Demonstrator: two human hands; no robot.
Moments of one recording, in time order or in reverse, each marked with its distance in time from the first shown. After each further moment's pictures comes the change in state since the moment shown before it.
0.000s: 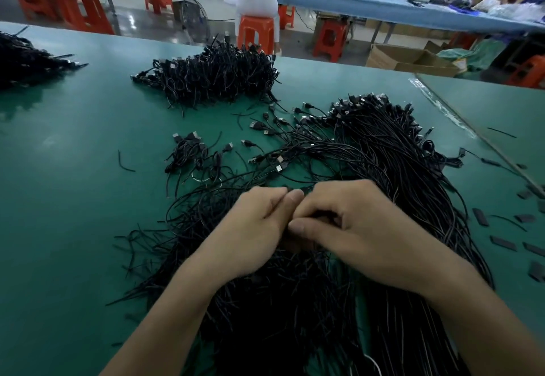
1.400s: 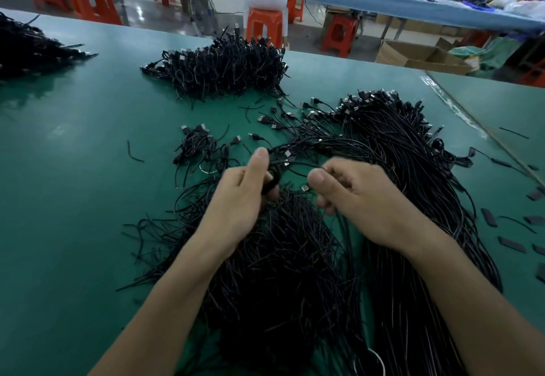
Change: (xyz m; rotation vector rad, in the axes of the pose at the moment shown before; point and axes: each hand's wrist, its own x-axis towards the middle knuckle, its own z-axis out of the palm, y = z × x) left_hand 0.010 -0.020 -0.010 -0.159 0.325 -0.185; right_hand 0.016 0.023 0.004 0.080 0.052 0.253
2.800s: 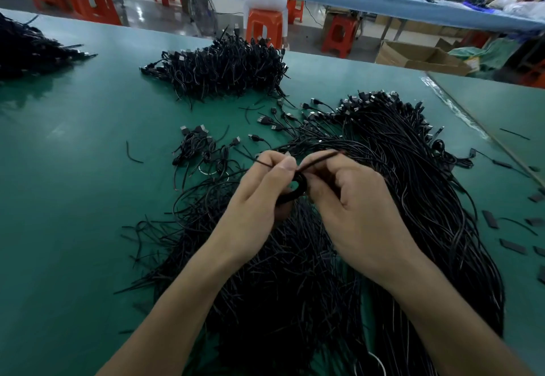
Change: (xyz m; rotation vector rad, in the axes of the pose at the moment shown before) left_hand -0.013 0.016 0.011 -0.262 -0.209 0.219; right_hand -0.014 -0.037 0.020 0.149 0.248 -0.157
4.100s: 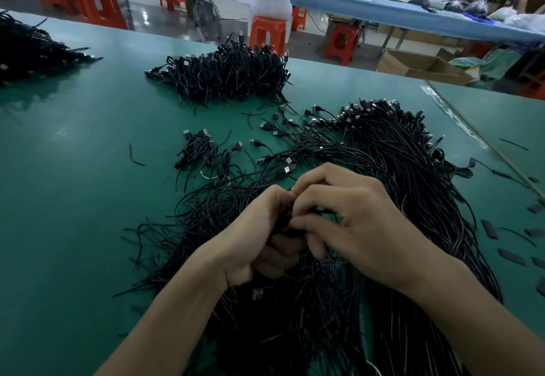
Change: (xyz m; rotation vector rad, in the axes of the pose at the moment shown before) left_hand -0.001 -0.002 -0.008 -0.272 -0.461 -0.600; right_hand 0.002 0.007 -0.020 -0.251 -0.263 -0.202
